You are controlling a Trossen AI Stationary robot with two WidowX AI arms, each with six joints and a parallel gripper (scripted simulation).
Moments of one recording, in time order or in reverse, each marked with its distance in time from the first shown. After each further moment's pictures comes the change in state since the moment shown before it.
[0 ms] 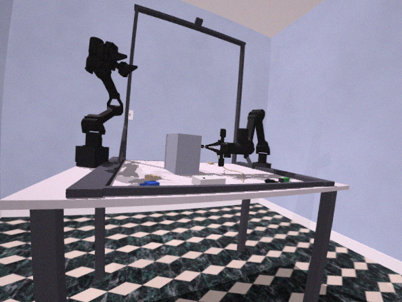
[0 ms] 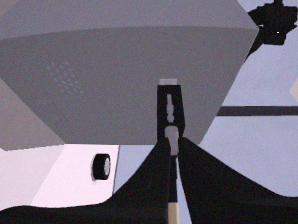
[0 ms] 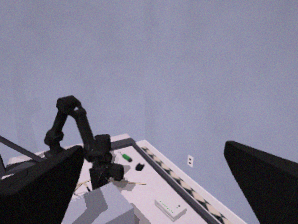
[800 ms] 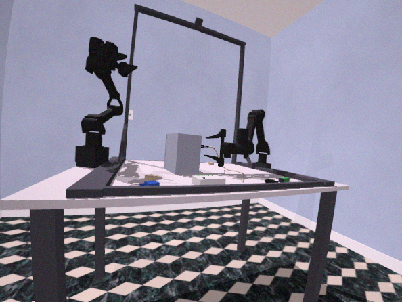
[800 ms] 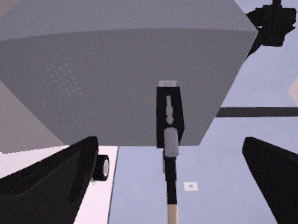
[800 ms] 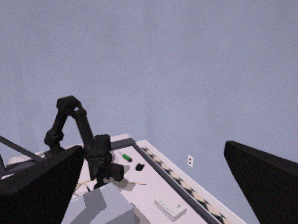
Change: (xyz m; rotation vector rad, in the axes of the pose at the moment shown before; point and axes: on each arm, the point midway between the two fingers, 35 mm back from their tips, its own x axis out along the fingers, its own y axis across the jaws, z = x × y) left arm 0.000 0.000 0.001 -0.003 -0.005 -0.006; right arm 0.000 0.000 0.000 0.000 0.000 0.000
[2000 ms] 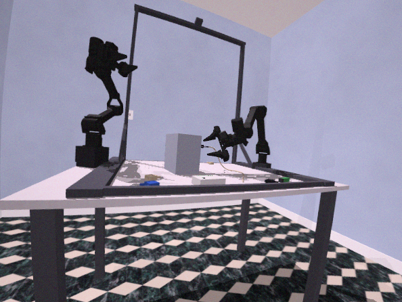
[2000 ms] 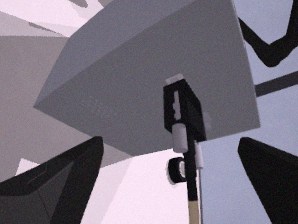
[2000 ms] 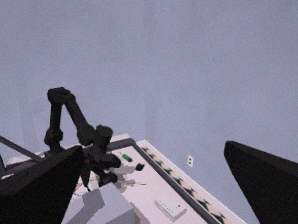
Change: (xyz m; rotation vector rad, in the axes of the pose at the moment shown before) left arm 0.001 -0.006 -0.004 0.458 0.002 0.342; right arm 0.000 0.000 0.000 0.000 0.000 0.000
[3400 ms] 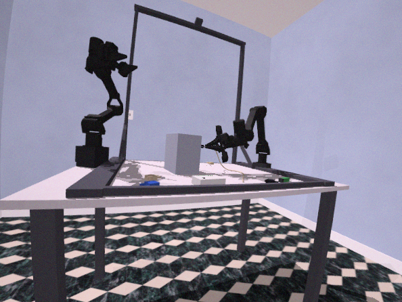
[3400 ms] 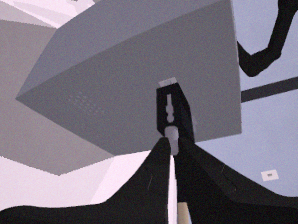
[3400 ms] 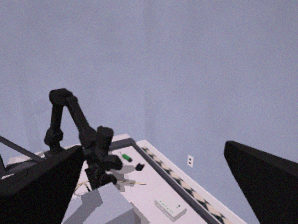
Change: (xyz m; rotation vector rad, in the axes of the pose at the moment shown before) left arm -0.001 -0.001 0.002 -0.105 0.000 -0.090; right arm 0.000 0.000 0.000 0.000 0.000 0.000
